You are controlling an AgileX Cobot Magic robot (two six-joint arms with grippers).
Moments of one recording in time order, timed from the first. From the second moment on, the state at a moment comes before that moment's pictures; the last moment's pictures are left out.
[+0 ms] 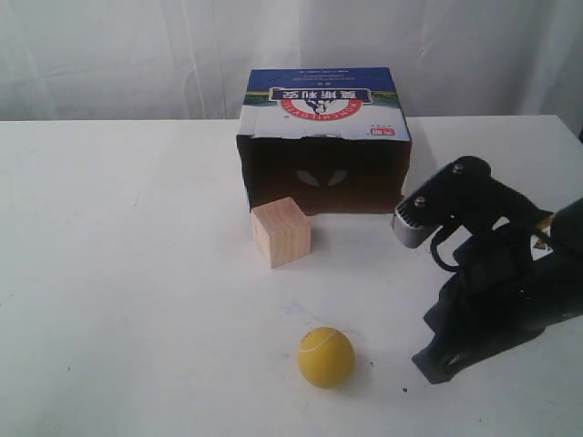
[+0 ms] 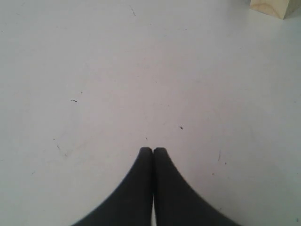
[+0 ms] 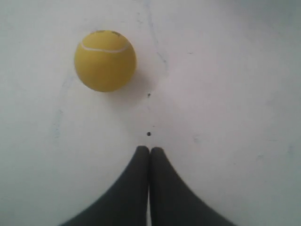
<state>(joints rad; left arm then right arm) -0.29 0.01 0.02 0.05 0.51 0.04 0.52 1.18 -0.74 0.15 0.75 -0.33</state>
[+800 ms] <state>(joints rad) -0.29 0.01 0.02 0.05 0.51 0.04 0.85 1.53 -0.87 -0.10 0.58 0.03</state>
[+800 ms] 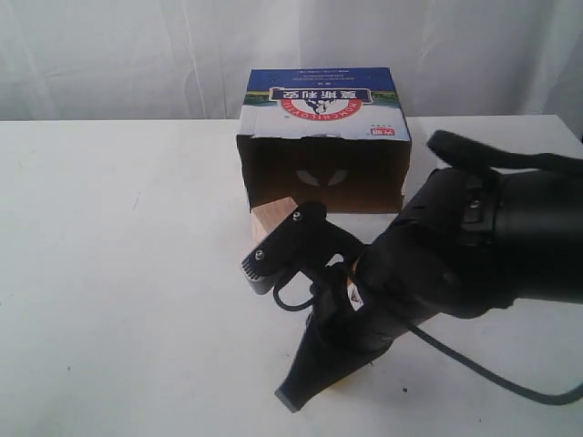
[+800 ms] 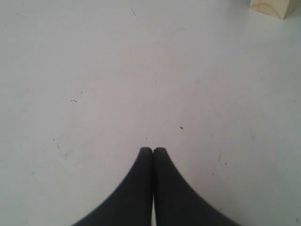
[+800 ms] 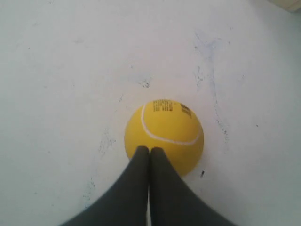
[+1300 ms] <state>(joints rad) -0.29 0.01 0.02 0.05 0.51 0.04 0.84 1.60 -0.88 -0.21 0.56 0.12</state>
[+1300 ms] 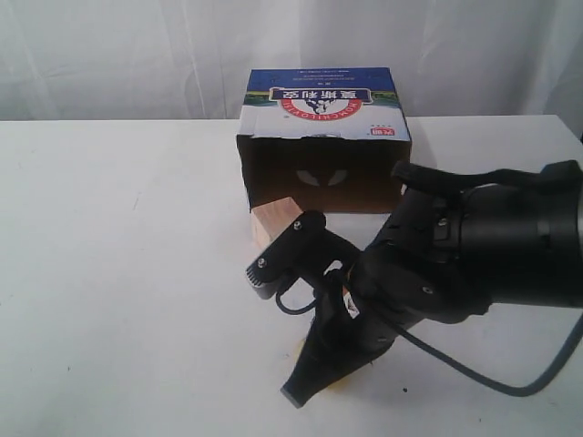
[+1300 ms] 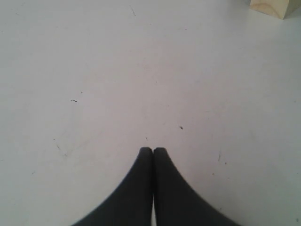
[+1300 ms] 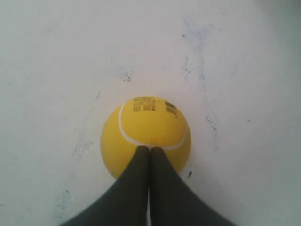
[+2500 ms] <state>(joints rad) -0.29 0.01 0.02 0.05 0.51 0.04 0.88 1.62 -0.93 -0.23 0.60 0.33</state>
